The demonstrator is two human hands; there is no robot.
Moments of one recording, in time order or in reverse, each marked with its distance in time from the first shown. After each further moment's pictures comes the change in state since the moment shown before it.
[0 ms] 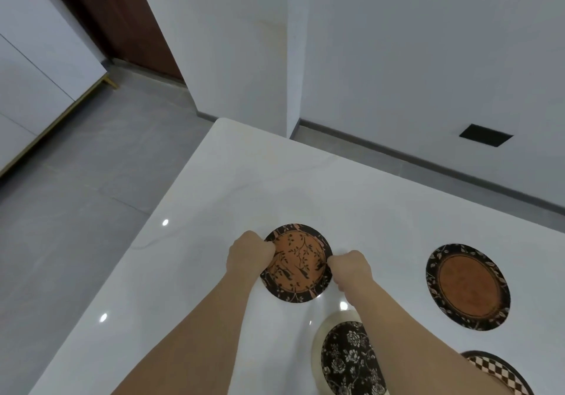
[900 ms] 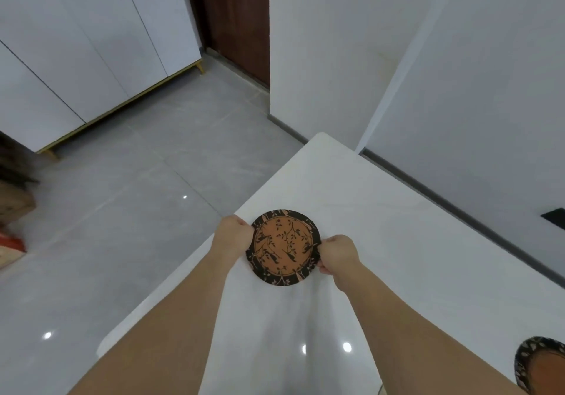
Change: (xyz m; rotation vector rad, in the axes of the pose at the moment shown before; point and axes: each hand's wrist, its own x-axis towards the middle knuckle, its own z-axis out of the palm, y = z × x) left_hand 0.055 -0.138 -0.147 -0.488 0.235 -0.141; right_hand -0.047 -0.105 0.162 -0.157 -0.158 -0.257
